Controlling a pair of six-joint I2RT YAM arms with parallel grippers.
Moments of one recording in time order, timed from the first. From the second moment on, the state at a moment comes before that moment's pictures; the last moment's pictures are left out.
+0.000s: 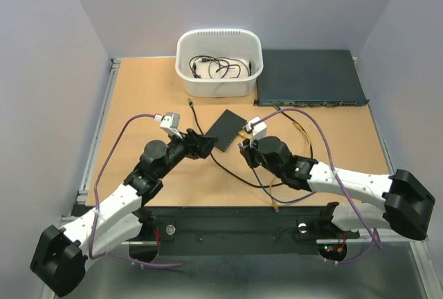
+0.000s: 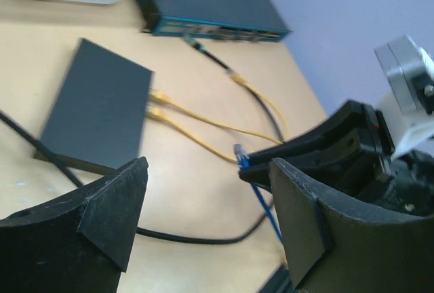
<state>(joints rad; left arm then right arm) -0.61 0.75 0.32 0.39 0.11 -0.66 1.00 1.19 0.64 0.14 0.31 0.23</state>
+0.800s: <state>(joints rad) -0.37 1.75 0.73 0.70 0.19 -0.52 0.82 1.71 0.90 0.01 0.29 0.15</state>
